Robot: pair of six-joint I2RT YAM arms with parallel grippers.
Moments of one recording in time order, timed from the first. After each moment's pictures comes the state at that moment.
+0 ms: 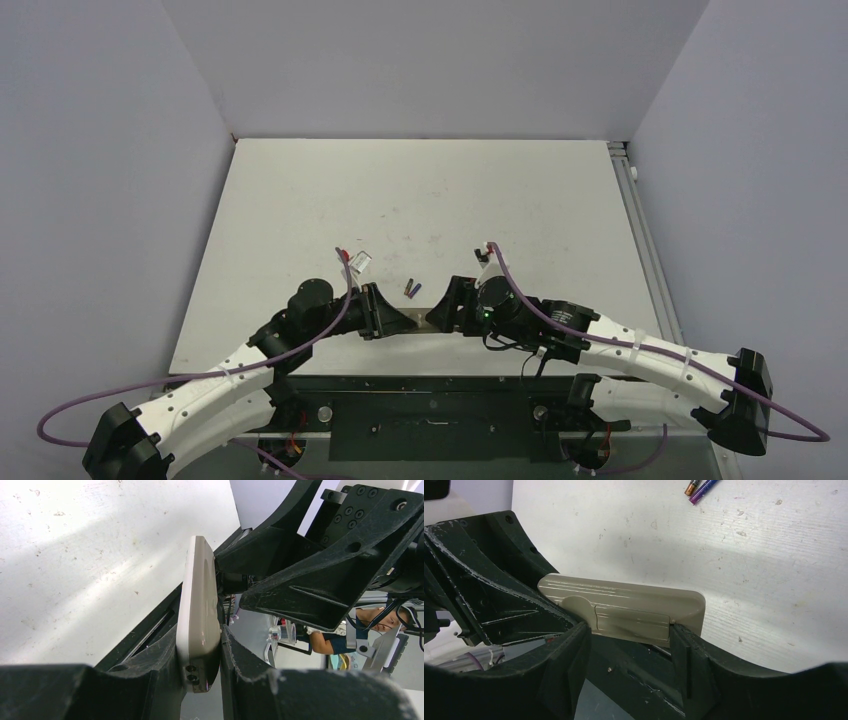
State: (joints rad) left arm -0.75 0.76 0.36 0.12 0.43 -1.04; right arm 1.10 0.99 0.76 -0.40 0.16 0.98
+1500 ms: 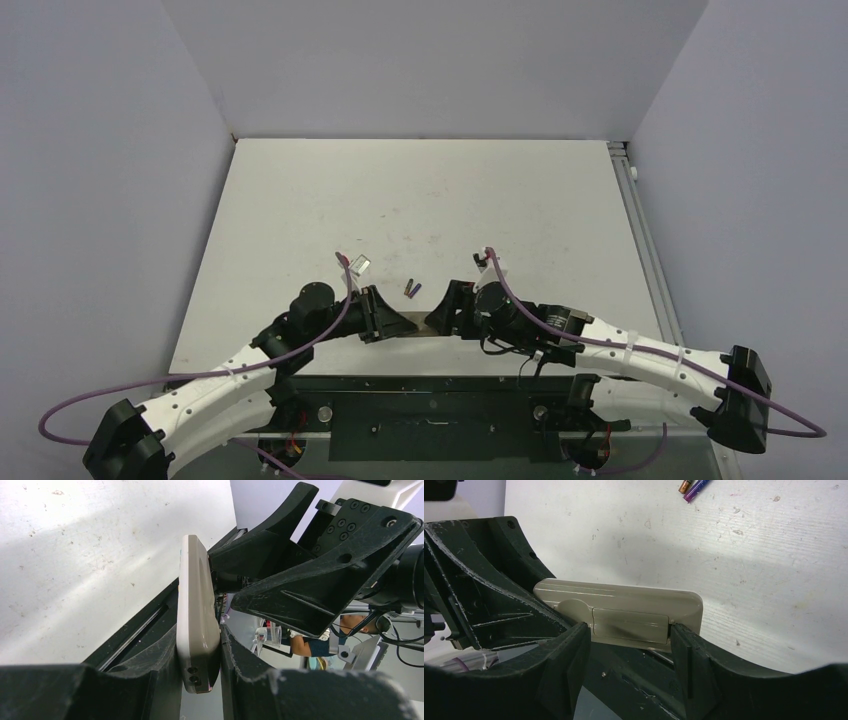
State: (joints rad) left arm -0.76 0.77 0.32 0.17 0.44 -1.13; right arm 1.11 1.01 0.72 -0.34 0.19 0.99
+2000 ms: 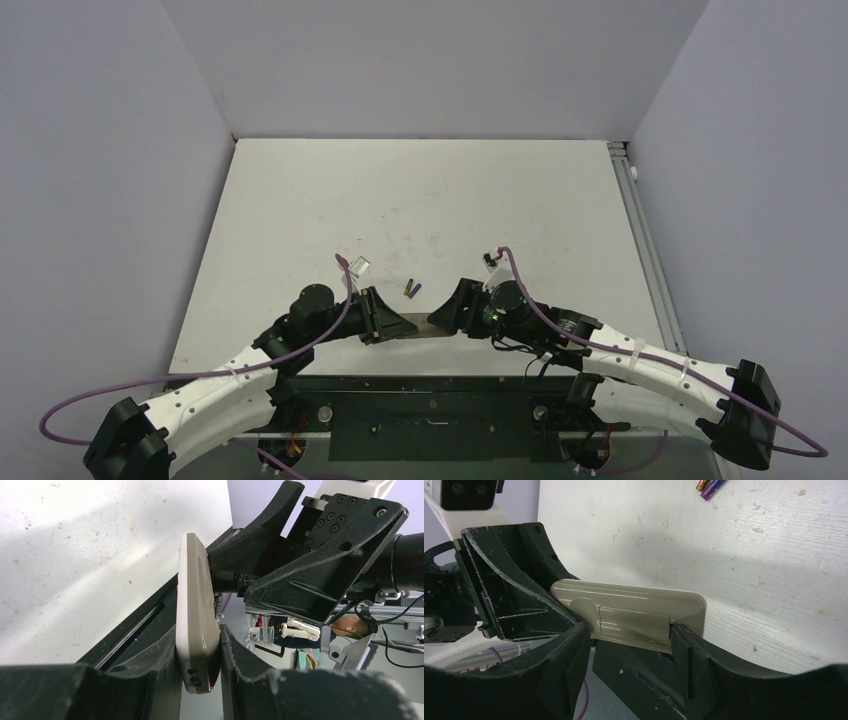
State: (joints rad) left arm -0.75 0.78 0.28 0.22 0.45 -1.18; right arm 1.03 0.93 0.60 -0.21 0.05 1.03
